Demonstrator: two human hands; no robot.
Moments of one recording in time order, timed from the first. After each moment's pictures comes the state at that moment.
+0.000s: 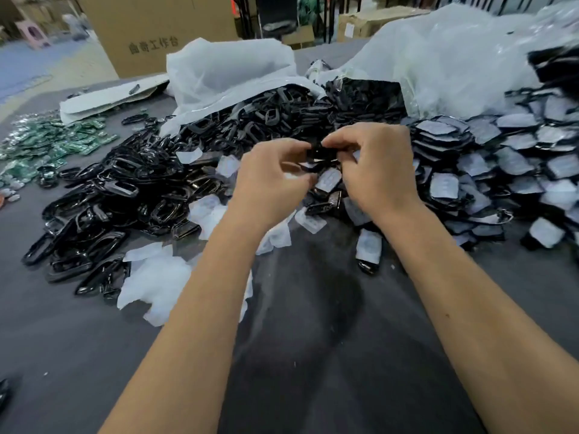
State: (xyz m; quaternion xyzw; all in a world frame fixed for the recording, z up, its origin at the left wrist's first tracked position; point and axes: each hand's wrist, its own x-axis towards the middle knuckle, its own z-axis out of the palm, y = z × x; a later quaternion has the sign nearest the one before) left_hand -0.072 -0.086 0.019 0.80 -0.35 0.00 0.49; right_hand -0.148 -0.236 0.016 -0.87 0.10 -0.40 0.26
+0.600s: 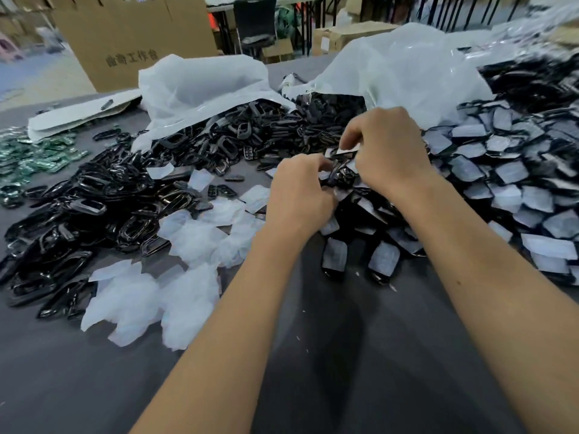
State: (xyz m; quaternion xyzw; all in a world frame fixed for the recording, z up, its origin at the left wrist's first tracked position) left_hand -0.113 -0.159 0.017 0.84 -0.37 0.06 0.38; right_hand -0.172 -0.293 0.056 -0.93 0.20 -0.28 0.12
